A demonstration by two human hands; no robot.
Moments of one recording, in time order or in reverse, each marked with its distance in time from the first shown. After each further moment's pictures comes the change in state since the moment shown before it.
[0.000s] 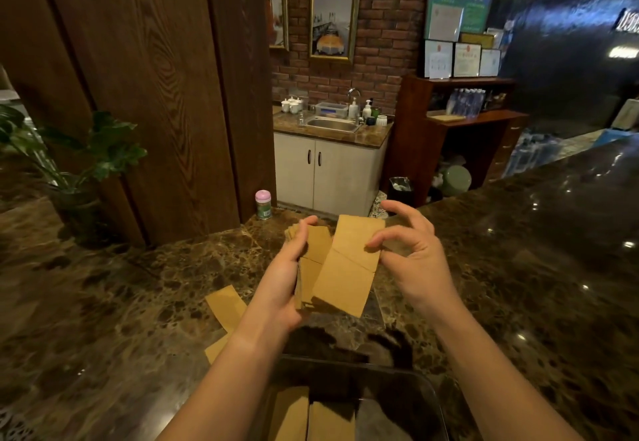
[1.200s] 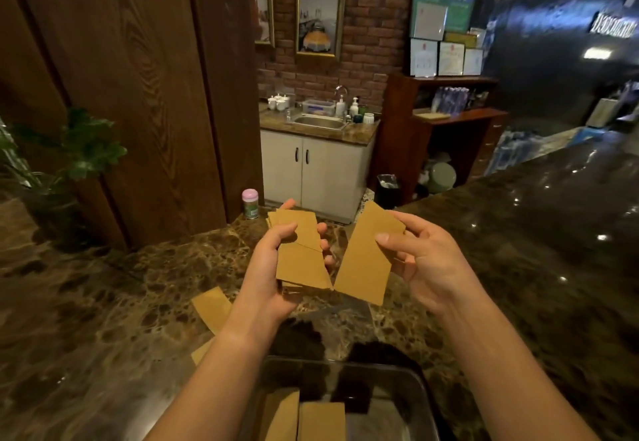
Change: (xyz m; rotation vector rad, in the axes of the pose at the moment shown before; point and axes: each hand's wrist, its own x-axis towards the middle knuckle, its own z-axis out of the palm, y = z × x) left_hand 0.001 0.010 0.011 -0.181 -0.060 0.053; right_hand 0.004 -0.018 -0.026 0.650 -0.072 0.492
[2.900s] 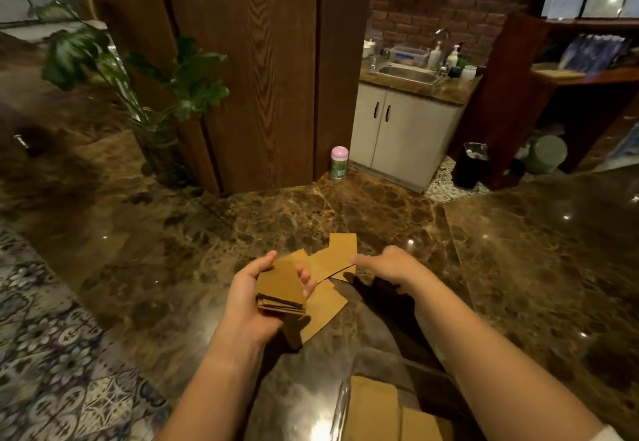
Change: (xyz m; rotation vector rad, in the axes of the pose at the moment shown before) left_hand -0.038 0.060 -0.164 -0.212 0.606 -0.063; right_hand 0.129 0.166 0.111 -1.223 -0.256 0.503
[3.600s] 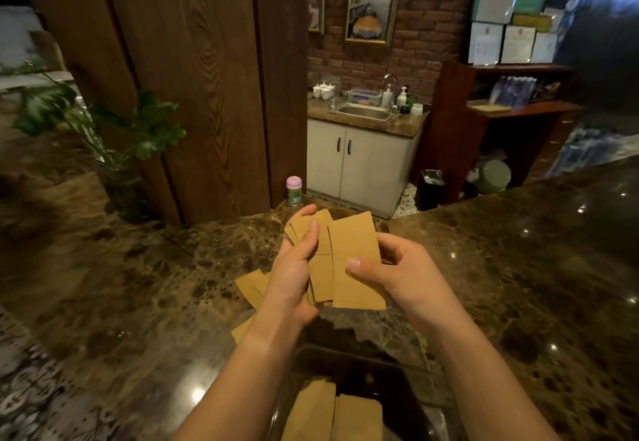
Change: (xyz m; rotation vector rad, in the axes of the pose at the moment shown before) left_hand -0.050 -0.086 0.112 0.363 -0.383 0.335; right_hand -0.161 0.056 -0.060 0.685 0.202 -0.607
